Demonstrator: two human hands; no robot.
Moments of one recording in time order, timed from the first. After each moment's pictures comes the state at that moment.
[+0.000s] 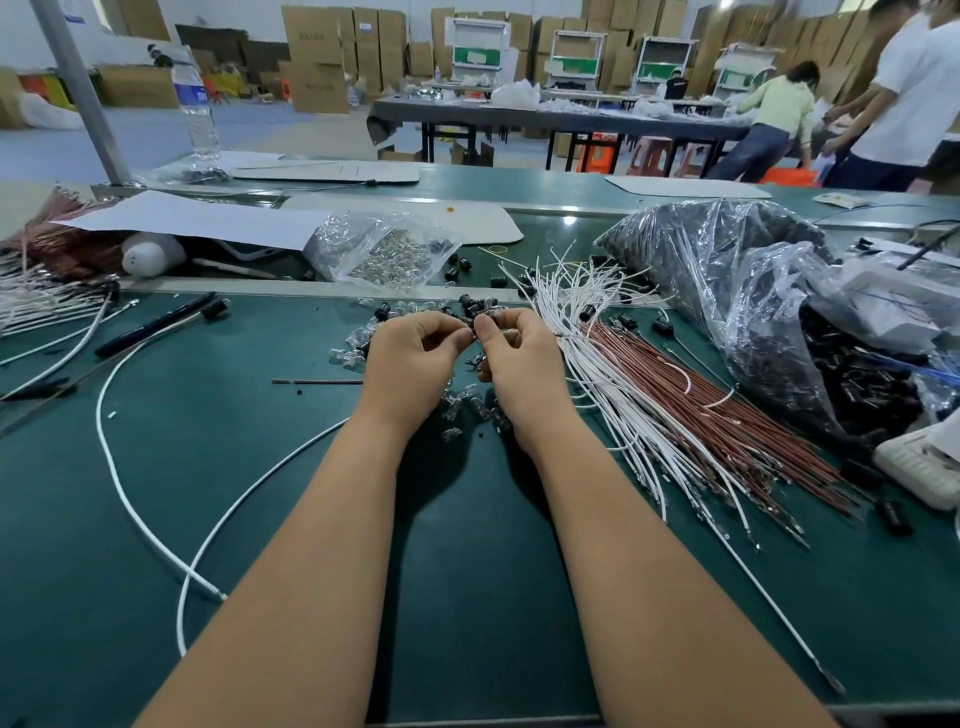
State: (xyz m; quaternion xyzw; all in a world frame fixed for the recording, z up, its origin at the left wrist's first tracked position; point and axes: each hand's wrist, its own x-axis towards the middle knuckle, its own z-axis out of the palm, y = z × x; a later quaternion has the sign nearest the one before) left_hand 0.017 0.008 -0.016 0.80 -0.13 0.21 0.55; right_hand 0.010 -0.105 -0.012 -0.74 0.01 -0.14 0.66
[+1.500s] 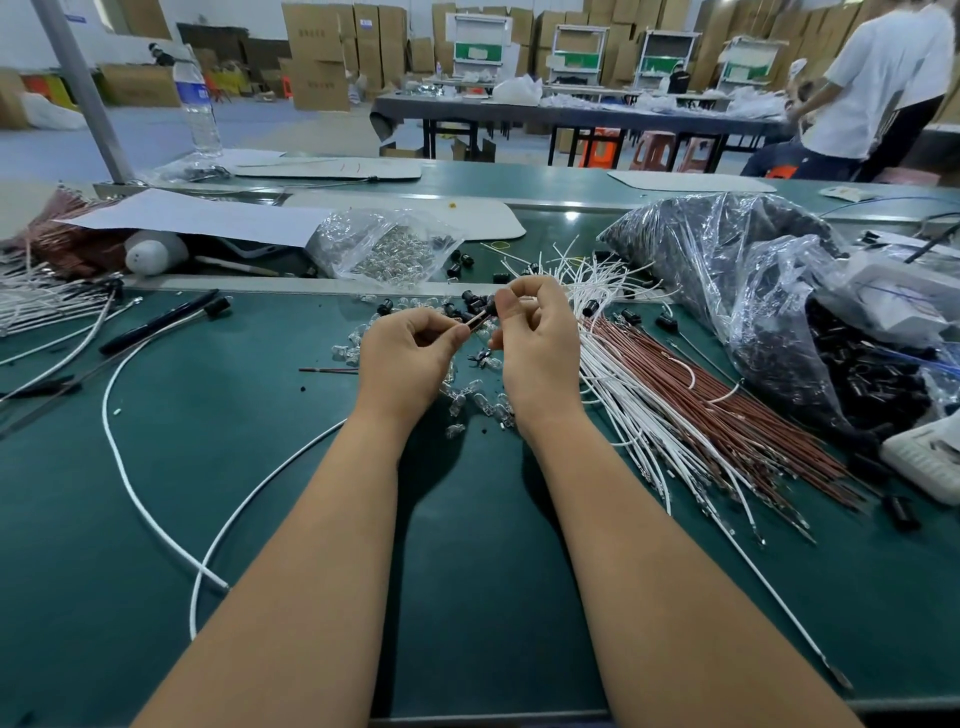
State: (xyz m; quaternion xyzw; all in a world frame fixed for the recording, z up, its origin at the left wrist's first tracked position) left_hand 0.015 0.009 -0.017 0.78 -0.09 0.20 0.59; right_hand 0.001 -0.106 -0.002 -0.71 -0.03 -0.26 0.65
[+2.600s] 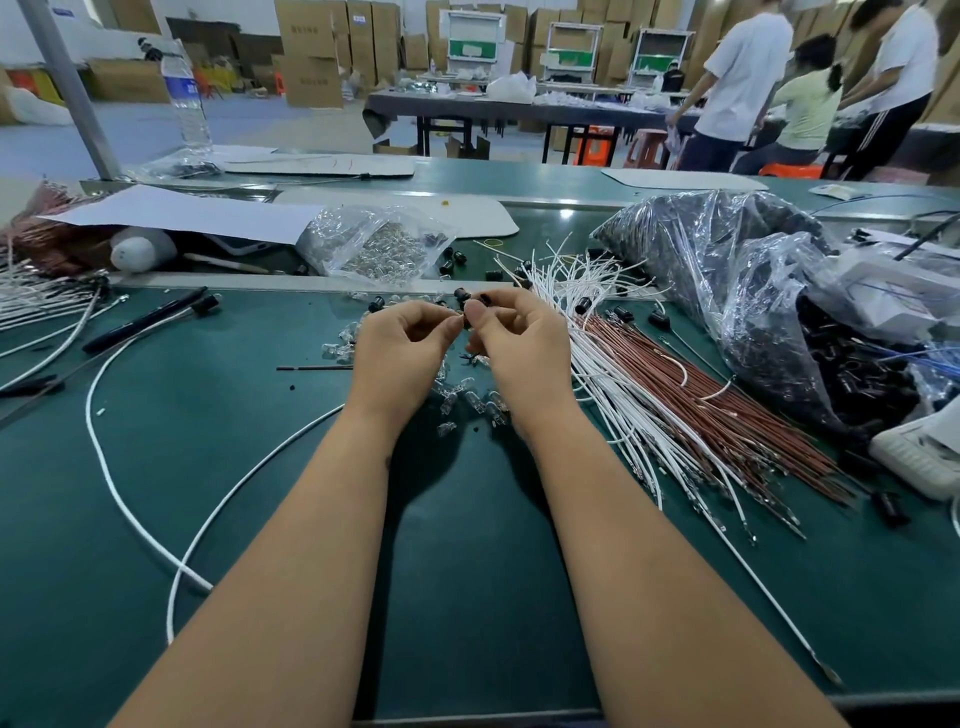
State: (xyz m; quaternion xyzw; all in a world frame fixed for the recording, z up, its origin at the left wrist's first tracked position) left_hand 0.018 0.007 -0.017 0.76 -0.10 0.19 0.61; right_hand 0.004 -0.109 -0.006 -0.70 -0.05 -0.21 0.68
